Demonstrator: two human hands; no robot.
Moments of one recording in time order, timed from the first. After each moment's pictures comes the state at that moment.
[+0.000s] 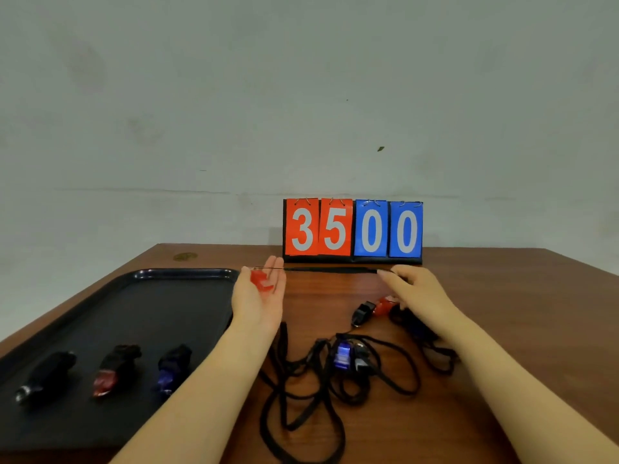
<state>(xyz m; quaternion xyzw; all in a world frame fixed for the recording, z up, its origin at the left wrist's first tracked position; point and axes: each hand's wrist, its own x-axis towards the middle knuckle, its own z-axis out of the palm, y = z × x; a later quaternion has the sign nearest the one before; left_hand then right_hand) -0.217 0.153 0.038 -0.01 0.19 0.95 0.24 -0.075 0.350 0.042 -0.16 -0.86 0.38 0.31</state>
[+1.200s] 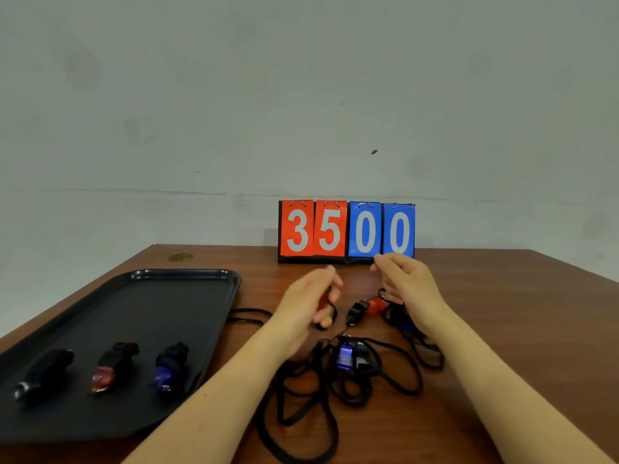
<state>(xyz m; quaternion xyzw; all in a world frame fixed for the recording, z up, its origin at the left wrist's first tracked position) -0.166 0.168 0.038 0.34 0.56 0.70 0.29 -0.067 0.324 0.056 -0.12 -0.75 0.56 0.34</state>
